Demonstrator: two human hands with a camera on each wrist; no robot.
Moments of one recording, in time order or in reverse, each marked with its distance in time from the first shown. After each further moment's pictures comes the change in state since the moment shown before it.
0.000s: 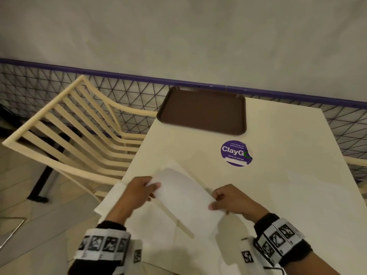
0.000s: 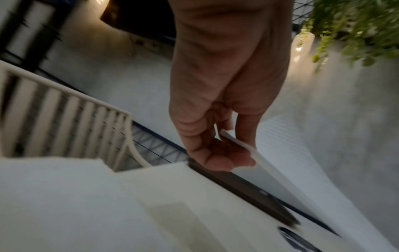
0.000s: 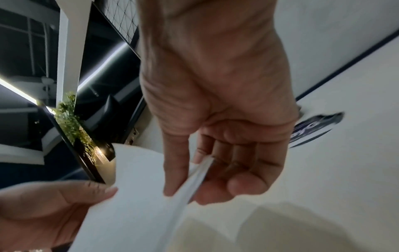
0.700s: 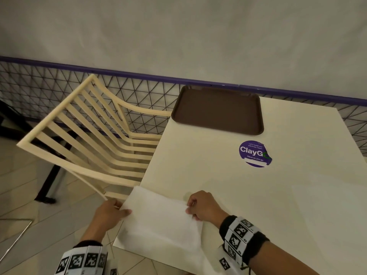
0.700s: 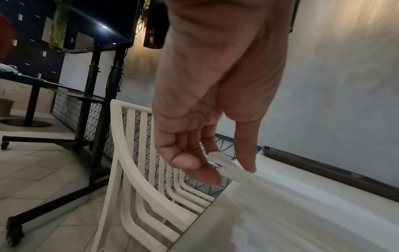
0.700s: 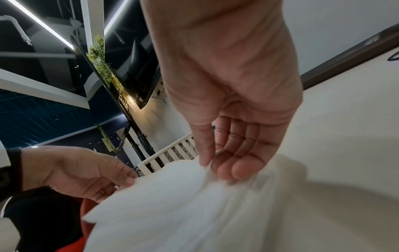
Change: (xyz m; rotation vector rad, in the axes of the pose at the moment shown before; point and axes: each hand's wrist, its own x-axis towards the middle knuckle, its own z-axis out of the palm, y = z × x) left_hand 0.005 -0.118 -0.095 0.207 0.125 -0.337; right_hand 0.061 -0.062 0.121 -0.053 0.043 0.017
